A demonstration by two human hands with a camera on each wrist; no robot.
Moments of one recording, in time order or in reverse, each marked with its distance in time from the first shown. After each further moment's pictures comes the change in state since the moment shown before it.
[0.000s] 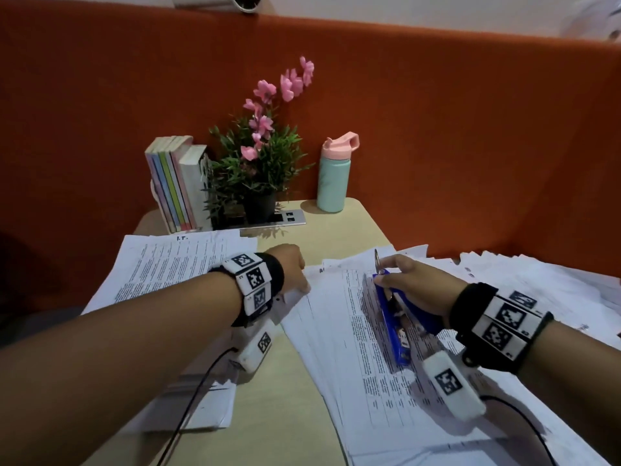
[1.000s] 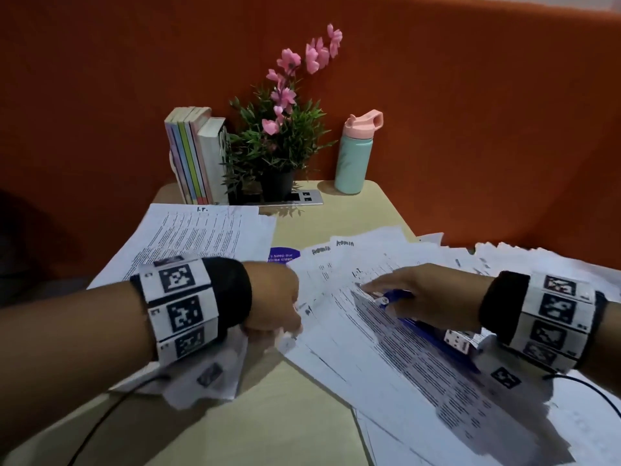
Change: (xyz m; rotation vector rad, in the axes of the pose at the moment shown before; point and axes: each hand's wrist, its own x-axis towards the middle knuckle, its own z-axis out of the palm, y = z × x) left_hand -0.101 -0.021 -0.009 0.235 -0.276 0.039; right_hand -0.028 -0.015 0.010 -0.640 -0.246 -0.355
